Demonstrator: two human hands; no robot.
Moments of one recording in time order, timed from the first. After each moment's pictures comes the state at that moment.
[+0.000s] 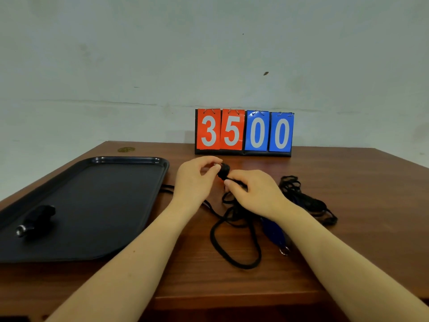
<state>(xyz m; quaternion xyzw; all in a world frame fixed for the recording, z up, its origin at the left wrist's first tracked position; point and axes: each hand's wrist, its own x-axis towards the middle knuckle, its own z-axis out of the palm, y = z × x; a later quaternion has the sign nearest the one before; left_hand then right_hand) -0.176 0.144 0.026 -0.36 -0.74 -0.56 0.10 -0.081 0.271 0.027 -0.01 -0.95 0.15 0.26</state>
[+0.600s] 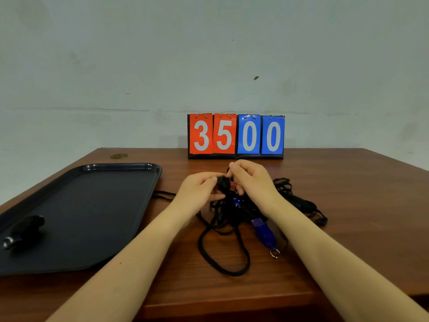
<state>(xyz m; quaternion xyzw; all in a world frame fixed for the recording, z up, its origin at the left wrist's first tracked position) -0.163 0.150 0.027 -0.35 -0.68 -0.63 -0.17 -0.078 0.275 0.038 -0.07 -0.82 0.46 0.32</state>
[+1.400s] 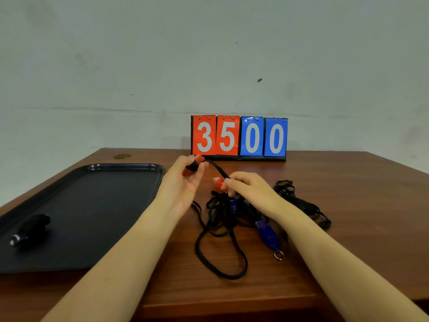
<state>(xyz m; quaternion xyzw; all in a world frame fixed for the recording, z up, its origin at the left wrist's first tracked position) -0.168 0.127 0.050 -0.12 -0.29 -0.91 -0.28 -0.083 0.282 0.031 -0.06 -0.88 0.43 0.20</state>
